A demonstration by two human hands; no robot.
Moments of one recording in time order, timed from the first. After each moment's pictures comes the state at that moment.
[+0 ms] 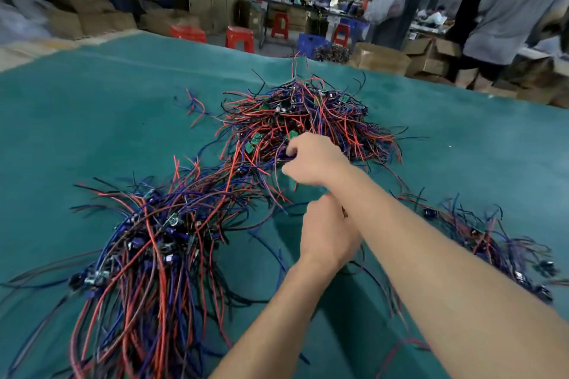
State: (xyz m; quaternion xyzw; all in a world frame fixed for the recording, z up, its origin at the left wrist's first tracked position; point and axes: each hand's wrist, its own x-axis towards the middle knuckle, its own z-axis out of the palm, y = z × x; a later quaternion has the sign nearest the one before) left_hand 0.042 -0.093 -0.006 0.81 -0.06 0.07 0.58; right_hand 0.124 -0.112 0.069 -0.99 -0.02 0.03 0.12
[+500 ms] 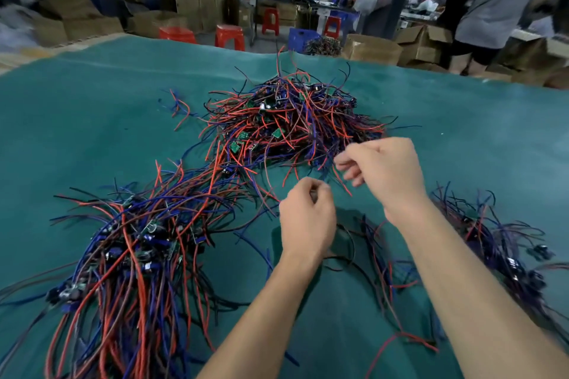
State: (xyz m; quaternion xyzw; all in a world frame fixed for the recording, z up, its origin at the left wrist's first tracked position) left_hand 0.049 -0.093 -0.005 0.76 0.02 0.07 0.65; right_hand 0.071 -0.203 0.056 -0.82 0.06 -0.18 0.54
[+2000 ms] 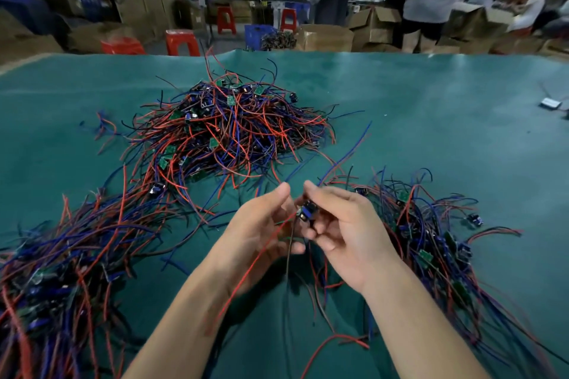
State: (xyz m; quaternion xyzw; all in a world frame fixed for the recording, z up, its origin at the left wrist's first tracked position) left_hand 0.041 -0.097 0.005 0.49 -0.16 -0.30 0.80; right_hand -0.001 -0.238 0.022 -0.55 0.06 -0.02 0.83
